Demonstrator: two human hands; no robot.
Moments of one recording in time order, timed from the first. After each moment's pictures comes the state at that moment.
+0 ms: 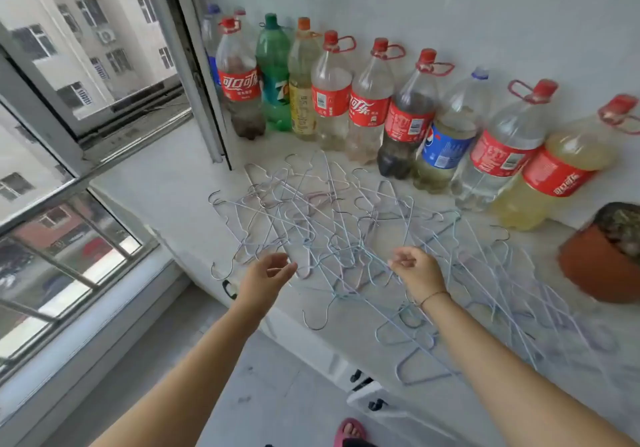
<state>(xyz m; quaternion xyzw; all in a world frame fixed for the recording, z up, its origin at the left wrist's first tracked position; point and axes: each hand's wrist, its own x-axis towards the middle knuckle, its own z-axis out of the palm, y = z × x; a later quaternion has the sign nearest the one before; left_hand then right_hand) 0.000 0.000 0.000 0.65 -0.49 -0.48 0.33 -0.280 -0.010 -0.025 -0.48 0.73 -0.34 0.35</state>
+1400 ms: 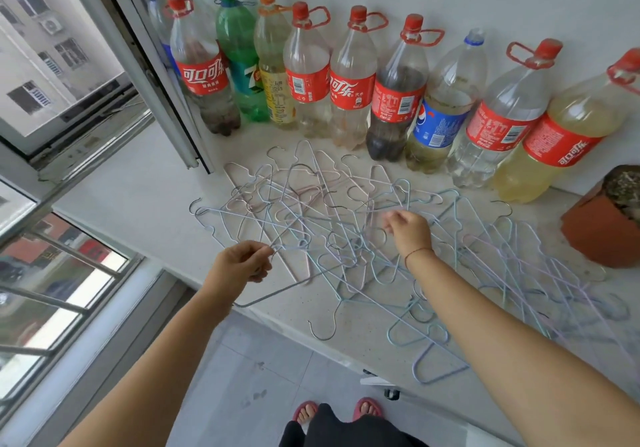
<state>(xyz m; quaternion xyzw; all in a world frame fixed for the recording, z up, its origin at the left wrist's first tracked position) 0.038 -0.062 0.017 0.59 -0.48 -0.56 0.33 -0.264 -0.083 -0.022 -0.38 0.76 -0.40 0.35</state>
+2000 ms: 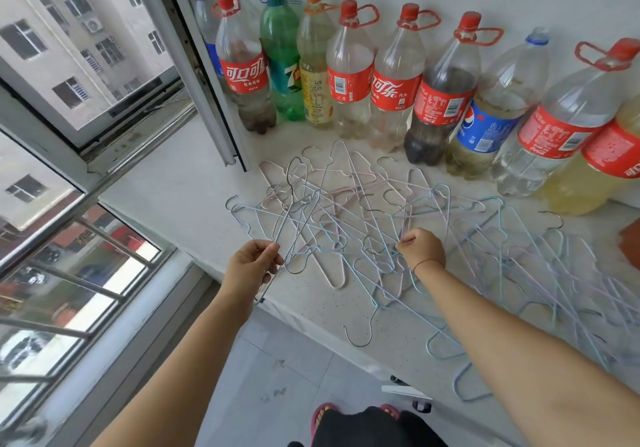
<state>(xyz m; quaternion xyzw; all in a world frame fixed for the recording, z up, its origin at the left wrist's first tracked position) 0.071 -0.065 0.017 0.62 -0.38 -0.56 0.40 -0.226 -0.096 -0.053 -0.42 0.83 -0.21 0.29</state>
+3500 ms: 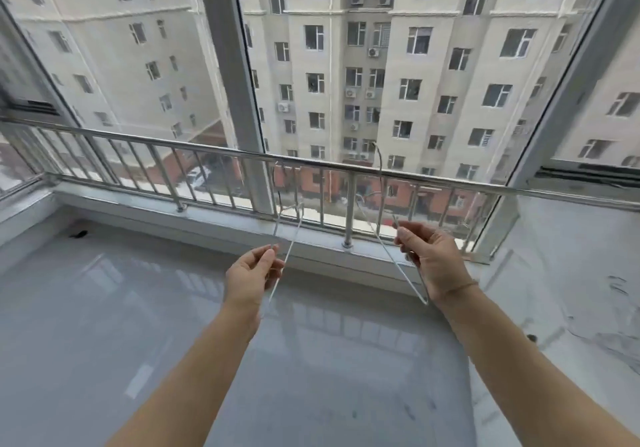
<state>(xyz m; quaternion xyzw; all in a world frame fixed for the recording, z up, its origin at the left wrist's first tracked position) 0.196 0.505 0.121 0.64 0.07 -0.05 0.76 0.138 0.259 0.142 -0.62 0.15 -0.18 0.75</state>
